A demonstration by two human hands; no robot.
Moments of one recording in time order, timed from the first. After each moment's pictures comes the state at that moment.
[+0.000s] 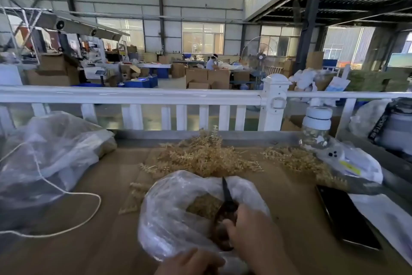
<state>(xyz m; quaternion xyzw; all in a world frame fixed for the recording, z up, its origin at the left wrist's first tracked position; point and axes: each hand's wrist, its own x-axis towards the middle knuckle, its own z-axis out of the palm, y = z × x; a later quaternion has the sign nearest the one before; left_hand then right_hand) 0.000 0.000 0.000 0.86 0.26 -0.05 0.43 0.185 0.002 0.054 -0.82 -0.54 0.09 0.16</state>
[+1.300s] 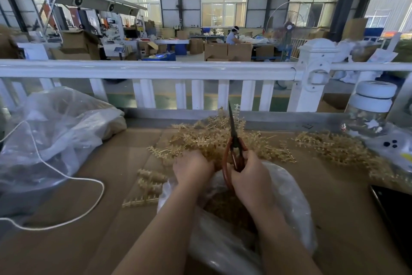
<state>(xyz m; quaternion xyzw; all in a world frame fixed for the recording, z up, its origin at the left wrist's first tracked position) 0.091 0.233 0.014 0.70 0.69 0.14 0.13 0.201 0.142 0.014 -0.74 -0.48 0.13 0.45</state>
